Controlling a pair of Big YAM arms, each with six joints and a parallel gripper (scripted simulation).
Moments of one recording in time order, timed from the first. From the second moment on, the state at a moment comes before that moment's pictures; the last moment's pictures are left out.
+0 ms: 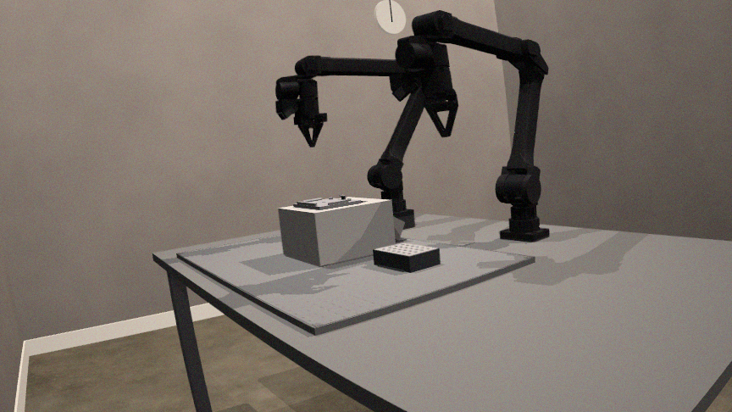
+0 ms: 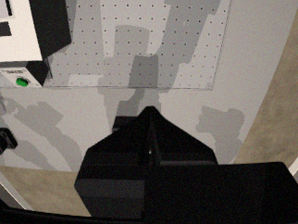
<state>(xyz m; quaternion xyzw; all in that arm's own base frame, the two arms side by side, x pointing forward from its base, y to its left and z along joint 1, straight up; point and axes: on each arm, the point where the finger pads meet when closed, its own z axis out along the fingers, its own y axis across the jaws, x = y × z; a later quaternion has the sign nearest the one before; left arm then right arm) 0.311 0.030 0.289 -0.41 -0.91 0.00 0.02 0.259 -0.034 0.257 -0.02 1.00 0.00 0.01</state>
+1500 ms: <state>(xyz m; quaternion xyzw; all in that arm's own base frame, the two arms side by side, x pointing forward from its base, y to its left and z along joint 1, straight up) 0.295 0.033 0.282 -0.08 -1.00 -0.01 0.01 0.259 -0.034 0.257 -0.02 1.00 0.00 0.01</state>
